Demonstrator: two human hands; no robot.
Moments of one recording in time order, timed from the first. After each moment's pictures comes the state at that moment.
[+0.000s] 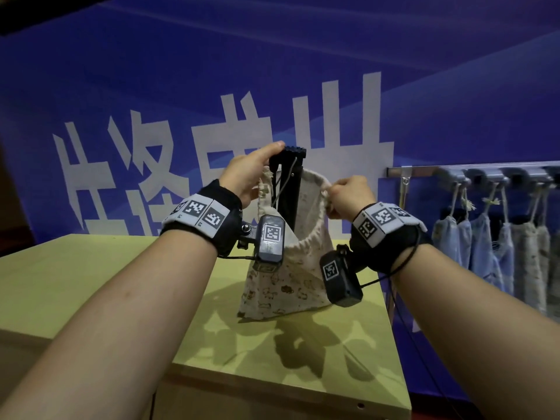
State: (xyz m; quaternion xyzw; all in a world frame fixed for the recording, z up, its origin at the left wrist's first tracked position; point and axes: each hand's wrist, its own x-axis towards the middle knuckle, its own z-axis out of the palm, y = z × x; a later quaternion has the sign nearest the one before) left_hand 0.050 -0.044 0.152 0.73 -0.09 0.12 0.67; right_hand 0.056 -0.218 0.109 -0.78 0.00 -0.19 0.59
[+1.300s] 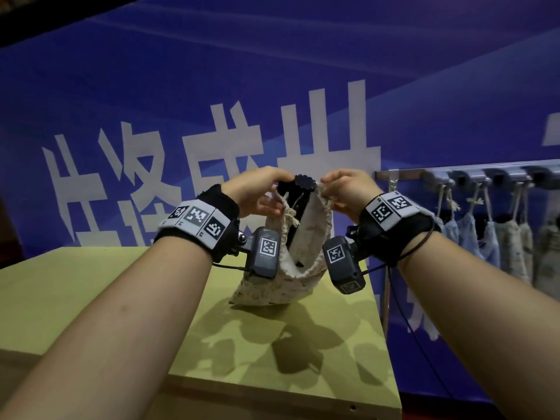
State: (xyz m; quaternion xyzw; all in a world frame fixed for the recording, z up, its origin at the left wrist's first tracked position) left_hand 0.042 -0.067 0.156 0.82 -0.12 -0.02 0.56; right_hand 0.047 -0.246 0.124 -0.70 -0.06 -0.12 0.70
